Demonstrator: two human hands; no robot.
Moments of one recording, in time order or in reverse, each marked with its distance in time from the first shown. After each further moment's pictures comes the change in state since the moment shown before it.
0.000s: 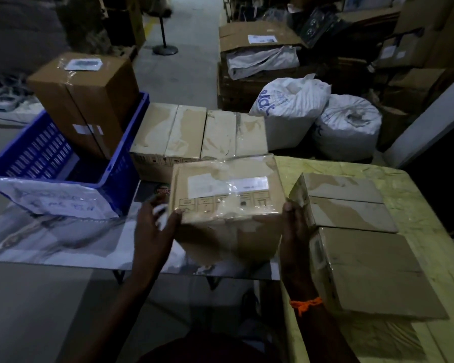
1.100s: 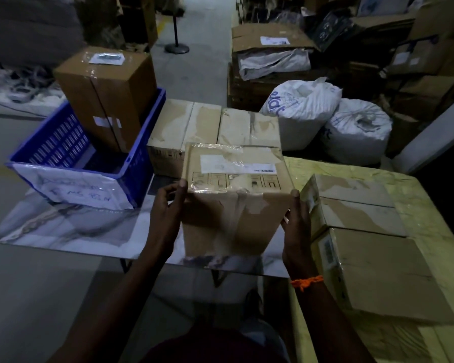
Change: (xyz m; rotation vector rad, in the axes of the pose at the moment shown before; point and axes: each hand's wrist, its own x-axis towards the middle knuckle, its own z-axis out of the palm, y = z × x) left_hand 0.021 0.003 -0.008 -0.270 -0.007 -0.215; right_hand 0.008 0.005 0.030 0.122 -0.010 0.131
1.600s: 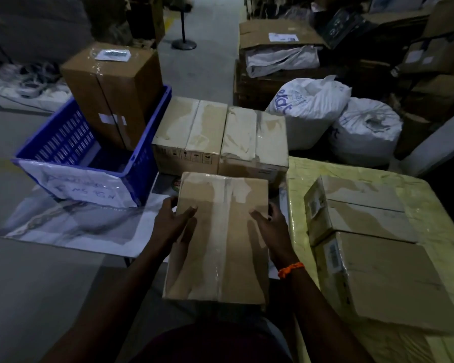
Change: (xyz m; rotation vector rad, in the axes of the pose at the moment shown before) left_hand 0.031 -0.050 -0.017 0.315 -0.066 -0.081; right_hand 0.025 0.050 0.029 -0.384 -0.206 0.058
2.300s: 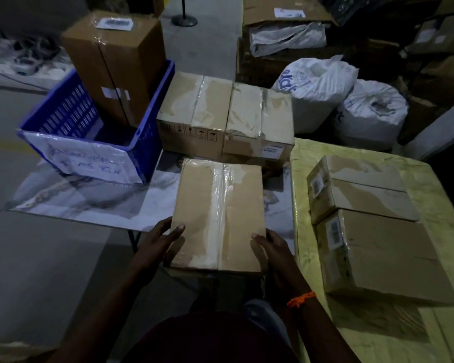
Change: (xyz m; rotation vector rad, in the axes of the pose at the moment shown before) left_hand -0.085 -0.070 -0.037 -0.262 -0.143 -0.248; right_hand -0.085 0.072 -0.007 0.206 -0.151 0.299
